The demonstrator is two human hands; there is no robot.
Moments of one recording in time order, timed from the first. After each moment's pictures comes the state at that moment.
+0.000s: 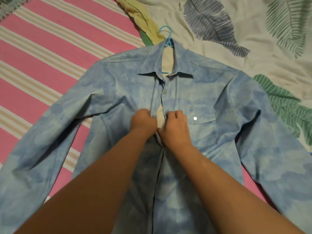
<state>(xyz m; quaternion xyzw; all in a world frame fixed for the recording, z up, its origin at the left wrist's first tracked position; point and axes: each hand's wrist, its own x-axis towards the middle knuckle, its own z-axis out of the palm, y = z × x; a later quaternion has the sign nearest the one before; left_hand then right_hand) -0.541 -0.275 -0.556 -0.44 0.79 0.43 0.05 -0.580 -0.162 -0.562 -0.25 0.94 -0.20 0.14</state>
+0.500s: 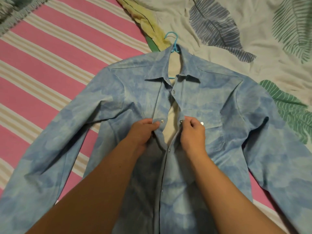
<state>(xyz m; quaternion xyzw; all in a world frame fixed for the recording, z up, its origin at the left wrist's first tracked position) -0.514 -0.287 -0.564 -0.46 0.46 0.76 0.02 -0.586 -0.158 -0.533 0.08 0.81 -0.55 0.17</state>
